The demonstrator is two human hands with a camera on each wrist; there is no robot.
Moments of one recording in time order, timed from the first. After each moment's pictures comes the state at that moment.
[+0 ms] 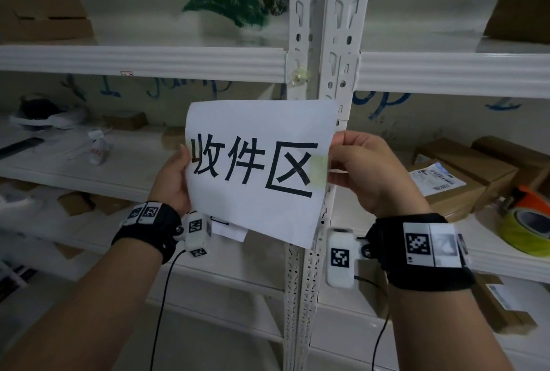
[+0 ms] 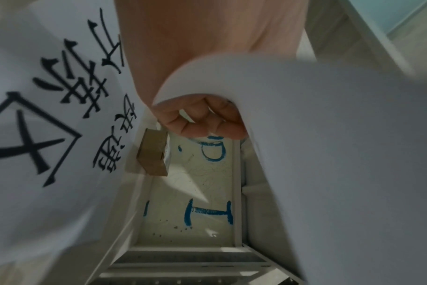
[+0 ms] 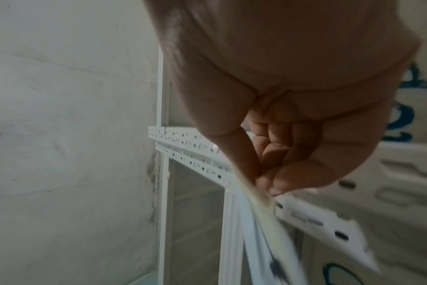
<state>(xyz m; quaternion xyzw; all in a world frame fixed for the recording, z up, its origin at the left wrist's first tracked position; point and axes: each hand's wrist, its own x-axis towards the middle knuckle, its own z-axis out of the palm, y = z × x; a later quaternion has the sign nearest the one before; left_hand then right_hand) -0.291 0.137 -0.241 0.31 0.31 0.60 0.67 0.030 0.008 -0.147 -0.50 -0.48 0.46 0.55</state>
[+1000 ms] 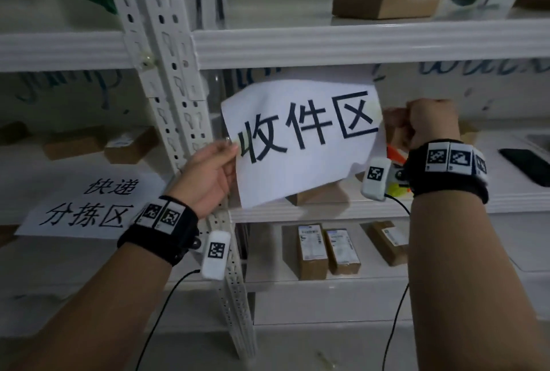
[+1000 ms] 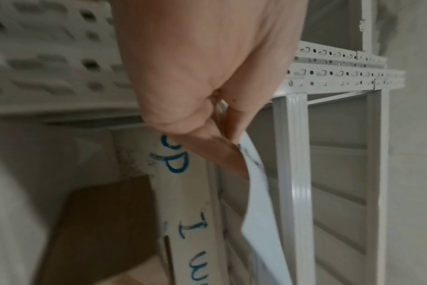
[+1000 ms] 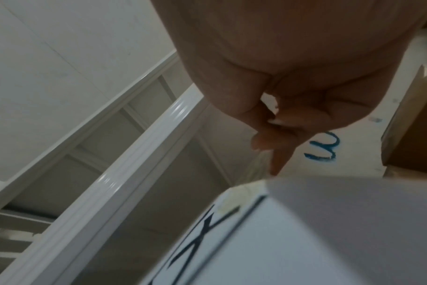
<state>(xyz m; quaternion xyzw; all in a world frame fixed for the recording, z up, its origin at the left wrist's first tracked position) -0.031 0.039 -0.221 0.48 0.30 0.44 0.69 0.328 -0.057 -0.158 -0.64 -0.21 0.20 0.71</state>
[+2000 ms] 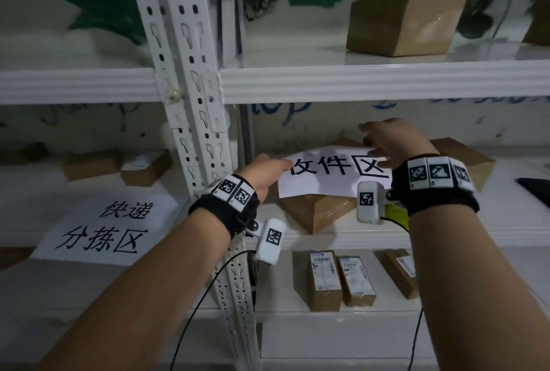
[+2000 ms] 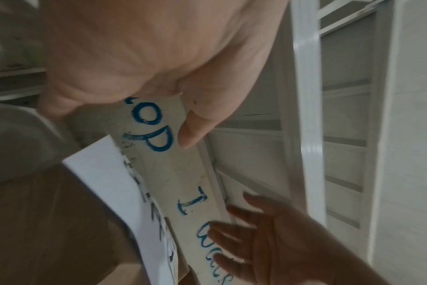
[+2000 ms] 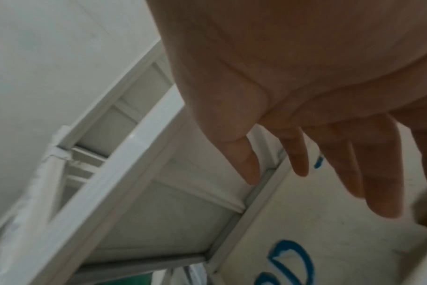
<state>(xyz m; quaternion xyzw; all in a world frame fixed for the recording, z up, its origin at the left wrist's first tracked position) 0.045 0.064 -0.173 0.56 0.48 0.32 0.60 0.279 -0.002 -0.128 -0.76 -0.33 0.27 0.49</state>
